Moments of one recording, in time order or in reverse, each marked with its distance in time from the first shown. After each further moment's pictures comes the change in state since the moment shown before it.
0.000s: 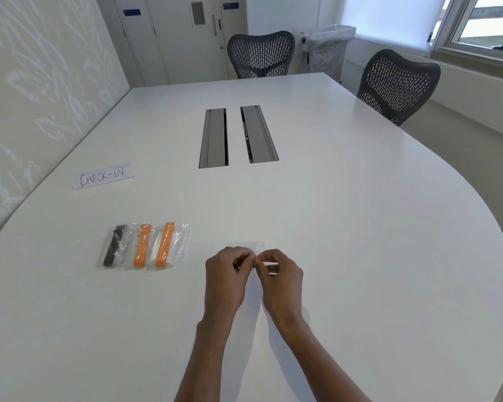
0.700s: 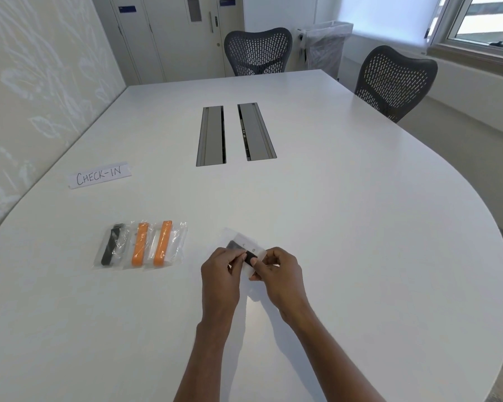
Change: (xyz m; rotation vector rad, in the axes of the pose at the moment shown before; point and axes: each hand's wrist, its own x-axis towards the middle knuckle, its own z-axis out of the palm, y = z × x) left_hand -0.002 -0.027 0.010 0.073 0.110 0.065; right_hand 0.008 -0.008 -0.014 0.058 -0.142 0.182
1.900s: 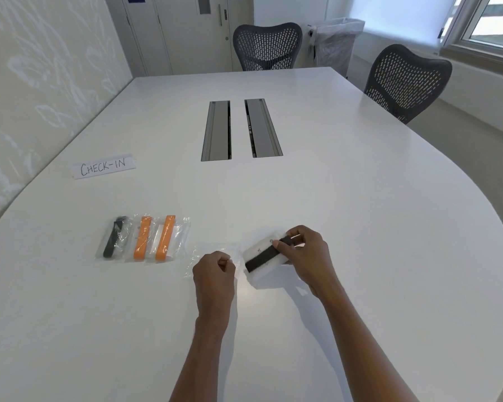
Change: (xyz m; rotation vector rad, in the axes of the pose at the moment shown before) left_hand 0.003 -0.022 0.002 0.080 0.053 -0.349; right_hand 0.044 -0.016 -0.044 -0.184 0.006 -0.055
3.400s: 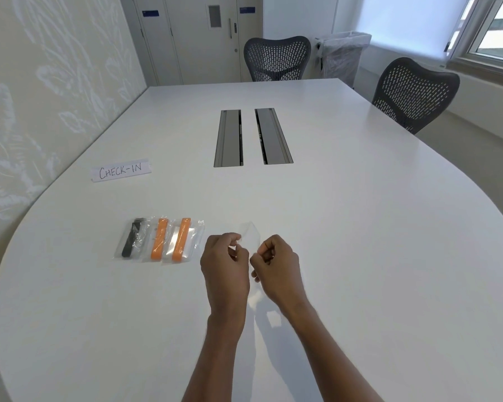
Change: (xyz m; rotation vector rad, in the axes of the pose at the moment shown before) left_hand -0.011 0.055 -0.044 -0.093 0.168 0.172; right_hand -0.053 -0.035 0.073 0.005 -0.013 -0.104
